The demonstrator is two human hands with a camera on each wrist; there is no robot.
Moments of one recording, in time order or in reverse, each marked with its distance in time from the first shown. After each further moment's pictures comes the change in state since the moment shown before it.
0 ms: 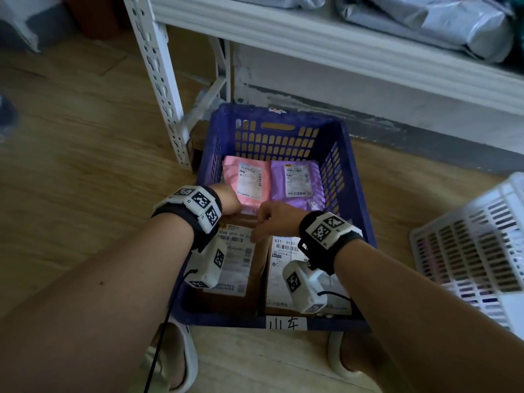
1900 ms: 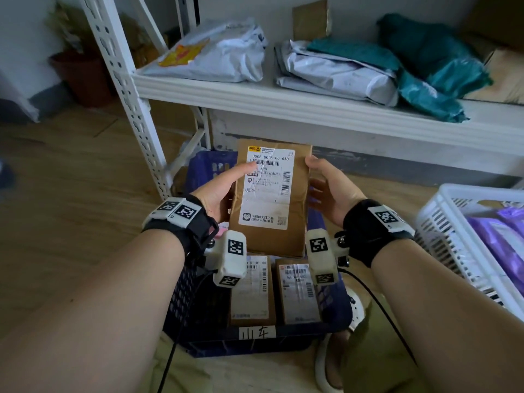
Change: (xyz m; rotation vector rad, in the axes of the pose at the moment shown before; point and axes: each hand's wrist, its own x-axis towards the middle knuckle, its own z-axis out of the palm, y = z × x) left_hand -0.078 0.061 -0.038 -1.302 -0.097 0.347; right_hand -0.113 0.034 -0.099 1.203 0.466 -0.229
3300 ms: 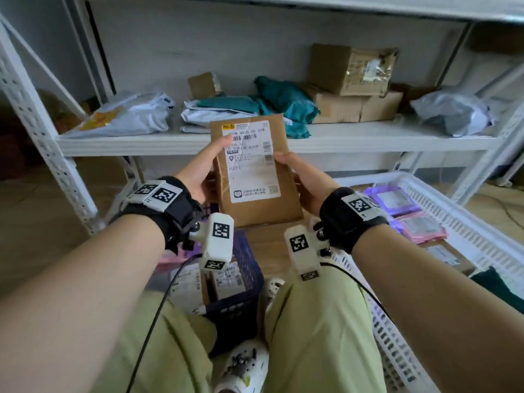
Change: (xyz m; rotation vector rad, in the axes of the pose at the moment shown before) left_hand -0.104 0.050 0.158 0.152 -0.143 0.231; right_hand -0.198 -0.066 -0.075 -0.128 0.177 -0.231
